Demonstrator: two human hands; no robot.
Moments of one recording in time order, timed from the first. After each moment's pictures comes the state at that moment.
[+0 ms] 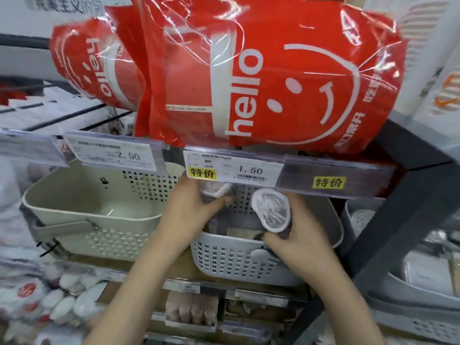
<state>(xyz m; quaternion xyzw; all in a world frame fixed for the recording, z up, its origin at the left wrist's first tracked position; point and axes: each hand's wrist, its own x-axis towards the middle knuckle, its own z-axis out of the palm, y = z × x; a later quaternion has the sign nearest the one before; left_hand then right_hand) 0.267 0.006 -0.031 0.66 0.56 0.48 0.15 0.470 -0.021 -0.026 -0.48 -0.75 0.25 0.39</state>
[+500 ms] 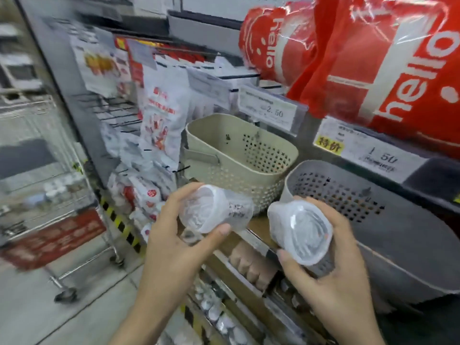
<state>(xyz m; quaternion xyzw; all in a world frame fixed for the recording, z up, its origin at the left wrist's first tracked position) 0.267 -0.205 -0.049 0.36 0.67 0.64 0.08 0.433 -0.092 -0.037 -0.23 -0.80 0.37 0.41</state>
